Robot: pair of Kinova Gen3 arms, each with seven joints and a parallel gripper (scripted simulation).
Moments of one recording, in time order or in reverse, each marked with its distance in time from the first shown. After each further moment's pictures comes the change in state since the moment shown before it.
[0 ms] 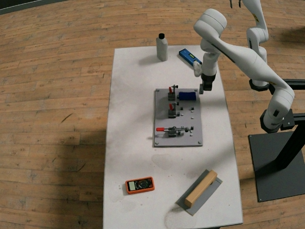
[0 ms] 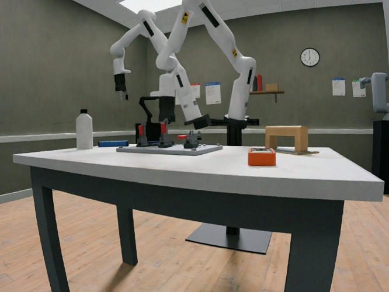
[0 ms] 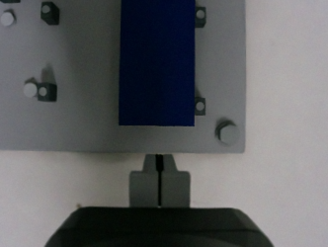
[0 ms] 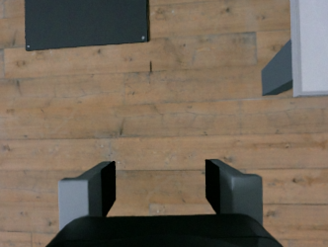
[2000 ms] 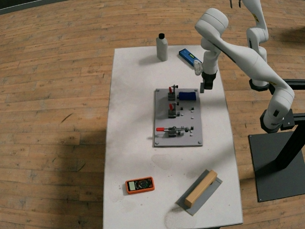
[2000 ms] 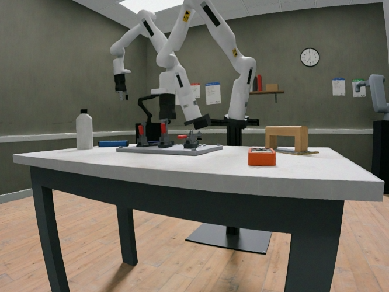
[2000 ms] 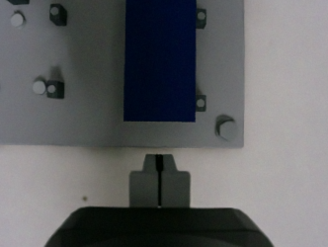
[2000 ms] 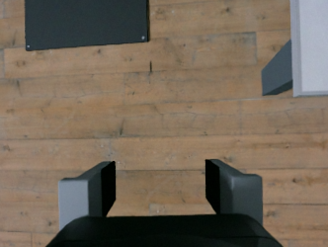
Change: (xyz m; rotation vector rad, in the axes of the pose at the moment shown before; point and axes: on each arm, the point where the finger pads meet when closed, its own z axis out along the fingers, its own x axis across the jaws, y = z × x) left arm -0.002 0.002 -0.012 -0.003 -0.005 -0.001; right arm 0.000 0.000 0.000 0.000 0.000 0.000
